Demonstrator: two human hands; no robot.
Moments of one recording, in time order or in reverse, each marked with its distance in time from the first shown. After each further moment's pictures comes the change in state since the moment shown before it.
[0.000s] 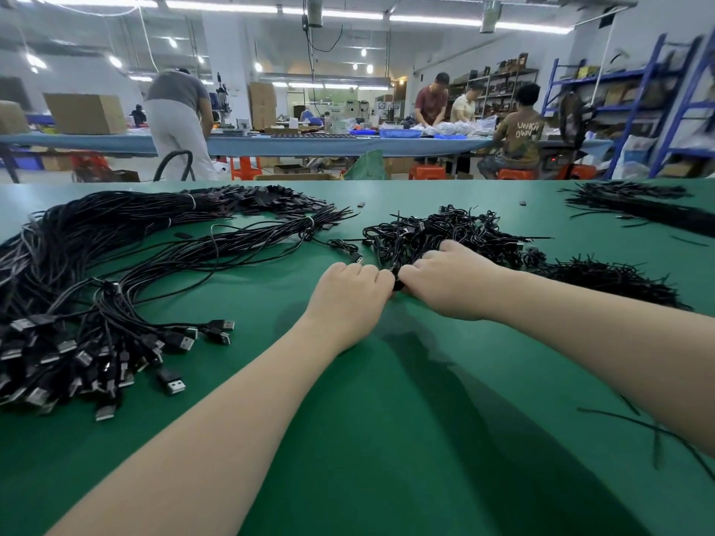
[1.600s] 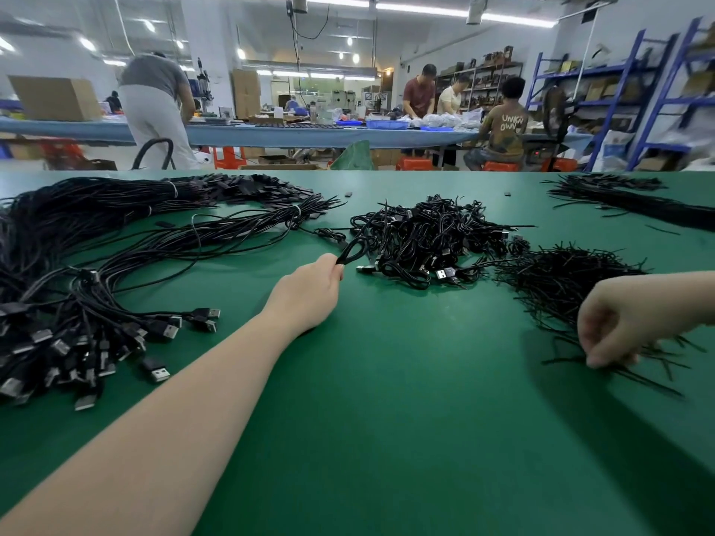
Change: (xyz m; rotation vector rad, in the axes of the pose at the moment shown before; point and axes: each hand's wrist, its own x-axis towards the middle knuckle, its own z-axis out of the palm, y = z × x) left_hand -0.018 -0.023 0.019 -0.762 -0.387 -0.583; right_hand -0.156 0.091 0.025 0.767 -0.747 0.309
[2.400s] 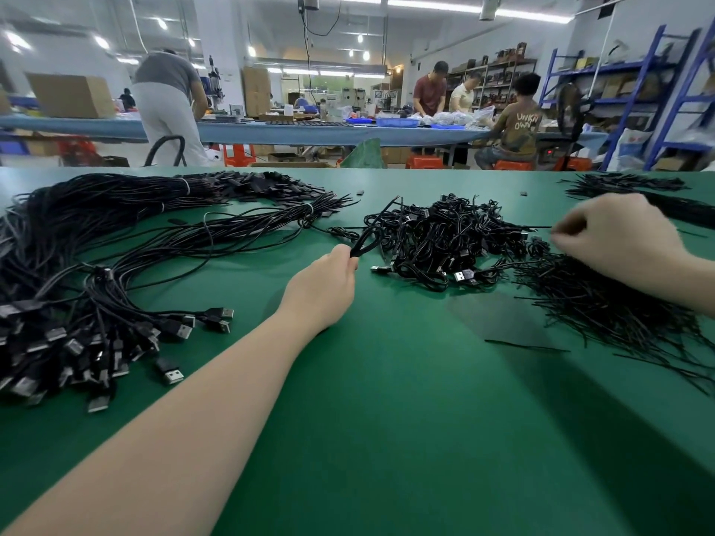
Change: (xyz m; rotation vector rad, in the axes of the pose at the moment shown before) left_hand 0.000 0.003 -0.002 0.012 0.105 0.038; right_hand 0.040 -0.038 -0.035 0.059 1.113 0.121
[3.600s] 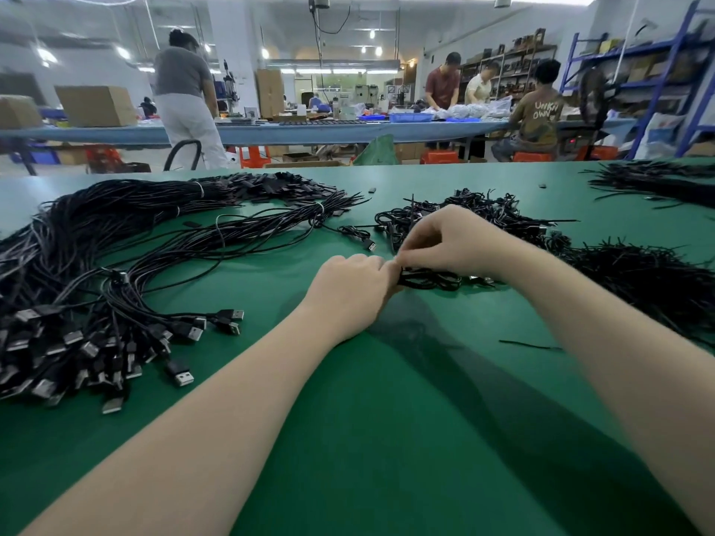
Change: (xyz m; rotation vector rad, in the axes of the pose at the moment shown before) left_hand 0.000 0.013 0.005 0.646 0.103 0.507; right_hand 0.013 -0.134 0.042 0.561 -0.426 -0.336
